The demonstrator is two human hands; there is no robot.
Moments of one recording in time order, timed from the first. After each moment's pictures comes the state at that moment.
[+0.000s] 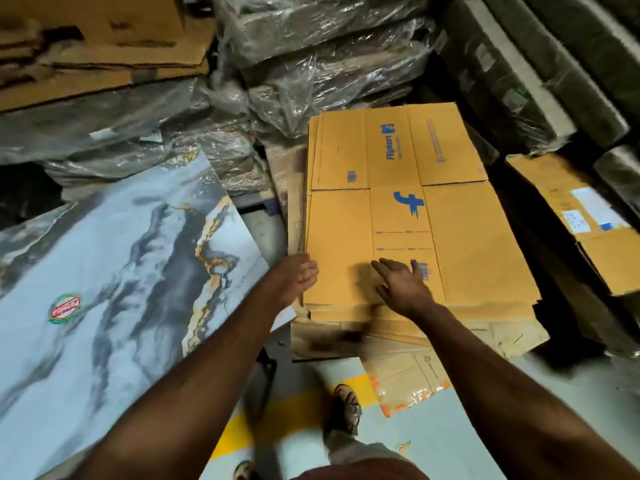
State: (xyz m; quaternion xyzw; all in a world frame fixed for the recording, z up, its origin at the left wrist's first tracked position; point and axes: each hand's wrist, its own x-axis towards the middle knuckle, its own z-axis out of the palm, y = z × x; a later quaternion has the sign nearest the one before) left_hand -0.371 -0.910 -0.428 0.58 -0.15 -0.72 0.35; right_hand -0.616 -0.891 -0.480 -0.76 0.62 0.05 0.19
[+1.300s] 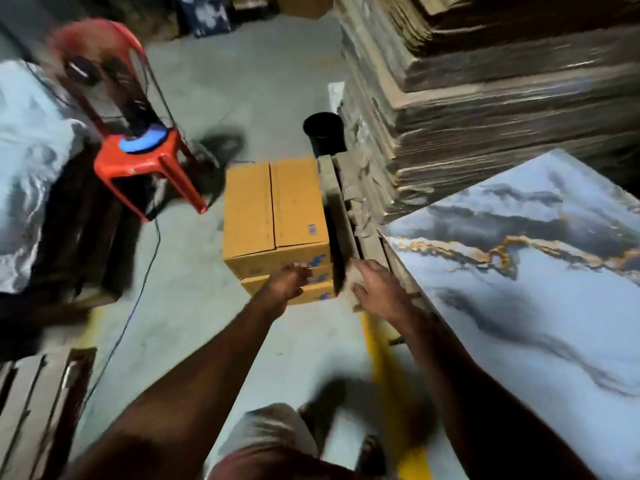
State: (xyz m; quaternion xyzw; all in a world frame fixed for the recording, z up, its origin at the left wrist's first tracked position) left_hand 0.169 -0.244 -0.449 0.66 0.28 -0.17 0.67; right_hand 0.180 -0.453 -0.482 -0.95 -0.15 0.08 0.27
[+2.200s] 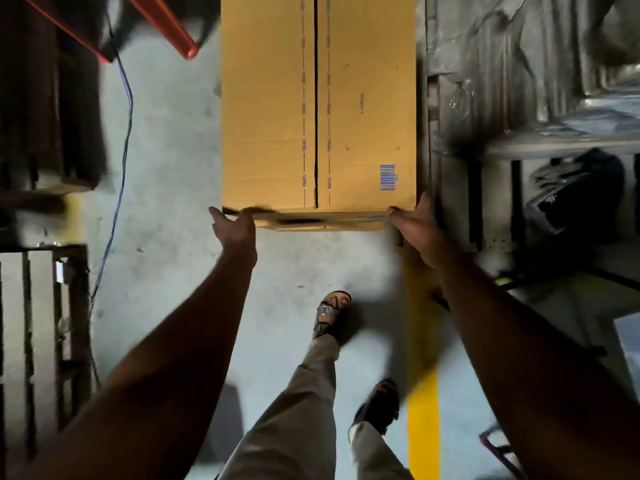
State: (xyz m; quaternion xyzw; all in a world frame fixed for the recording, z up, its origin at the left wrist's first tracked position) left_hand 0.366 -0.017 -0.720 0.59 0.62 -0.03 0.51; right_hand 0.442 -0.338 -0.813 -0.82 0.19 0.34 0.43
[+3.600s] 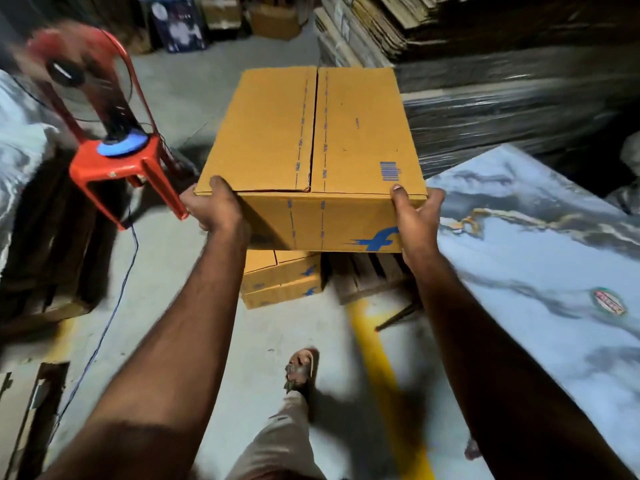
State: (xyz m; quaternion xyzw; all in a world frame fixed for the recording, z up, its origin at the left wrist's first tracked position) left_hand 0.168 -0.153 -0.353 0.53 0.36 0.33 0.69; right_hand 0.128 -0.434 -0.353 -0.70 0.19 -0.18 0.66
